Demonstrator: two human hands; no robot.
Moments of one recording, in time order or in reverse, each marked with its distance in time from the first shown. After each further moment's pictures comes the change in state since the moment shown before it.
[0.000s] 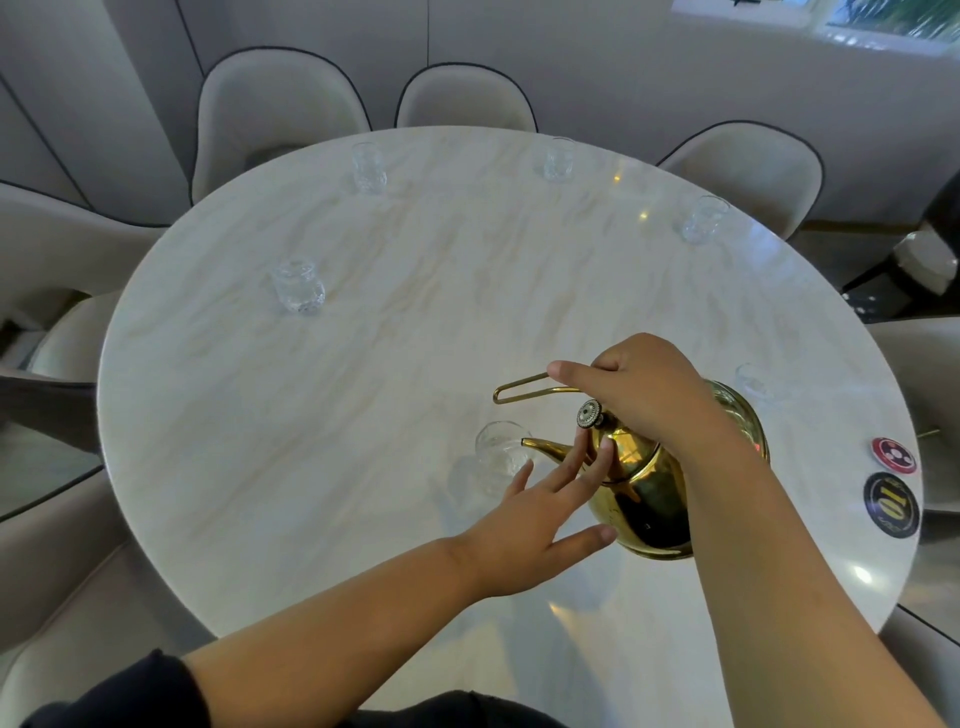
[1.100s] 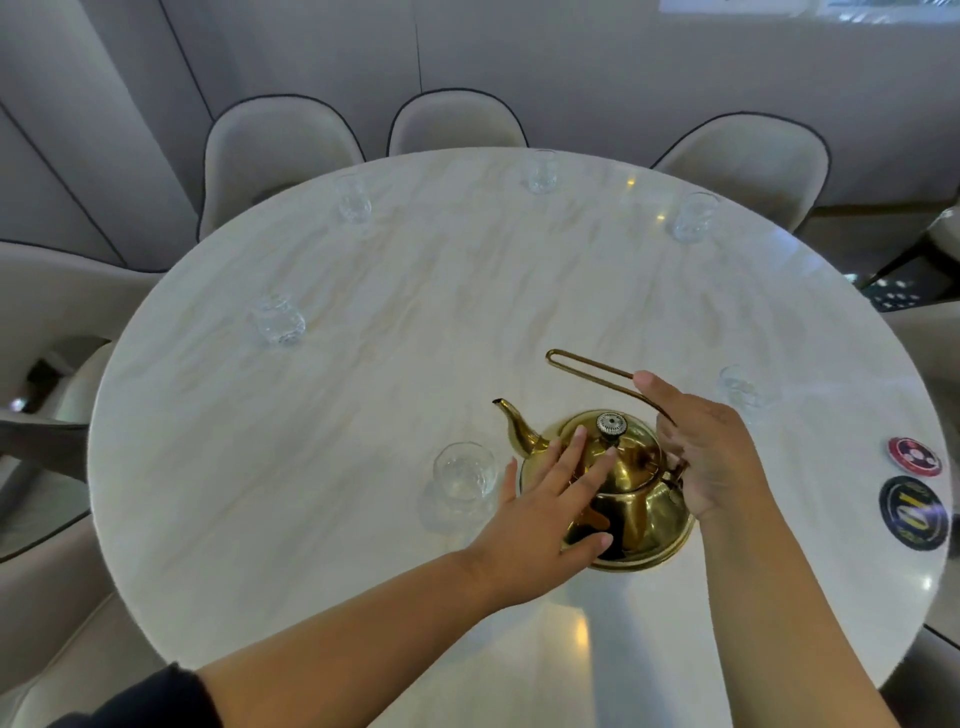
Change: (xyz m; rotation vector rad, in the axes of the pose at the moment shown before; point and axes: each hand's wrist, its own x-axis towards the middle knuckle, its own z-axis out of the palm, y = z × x) left_hand 0.057 0.018 0.026 0.241 0.089 -0.094; right_hand -0.008 0.116 0.007 1.116 0.300 0.385
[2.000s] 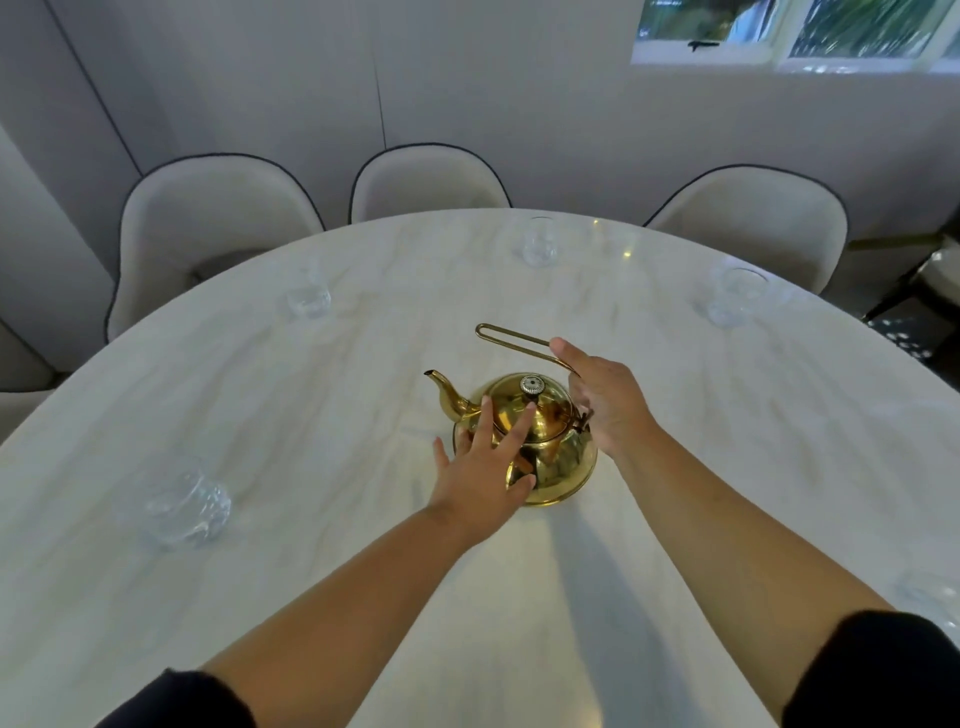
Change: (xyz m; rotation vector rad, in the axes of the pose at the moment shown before) left_hand 0.236 -0.225 -0.113 0.213 0.057 -0.266; right_hand 0.304 -0.025 0.192 0.049 -0.120 -0.038
